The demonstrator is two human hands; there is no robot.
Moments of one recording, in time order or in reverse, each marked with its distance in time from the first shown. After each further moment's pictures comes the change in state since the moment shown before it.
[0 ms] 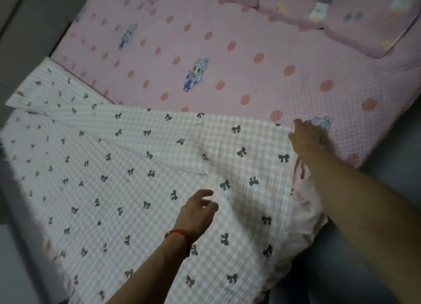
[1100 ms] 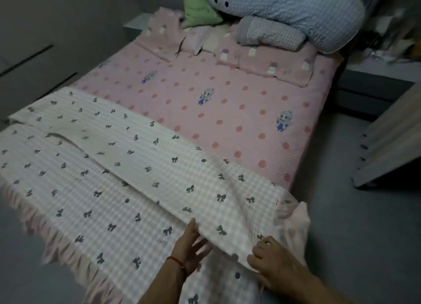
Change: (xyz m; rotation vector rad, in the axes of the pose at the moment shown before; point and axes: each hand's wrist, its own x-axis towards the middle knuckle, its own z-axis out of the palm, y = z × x) left_hand -0.139 -0.417 -0.066 -1.048 -0.294 -0.169; right_hand -0.653 -0.118 0.197 -0.226 0.266 -1.001
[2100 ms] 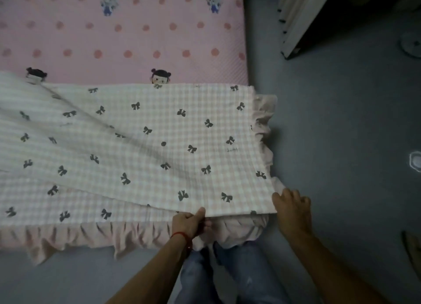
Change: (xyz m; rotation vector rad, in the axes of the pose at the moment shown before) left_hand 0.020 -0.074 -0.246 0.860 -0.024 -0.032; right_hand -0.017 -0.308 0.133 0.045 -0.283 1.521
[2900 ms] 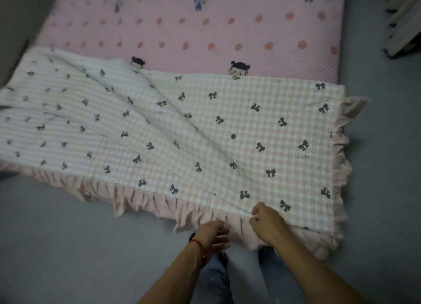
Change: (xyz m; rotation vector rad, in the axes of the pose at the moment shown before) left_hand 0.013 -0.046 -0.106 -0.118 -0.083 -0.238; right_hand -0.005 -0.193 0.026 0.585 -0.518 -0.188
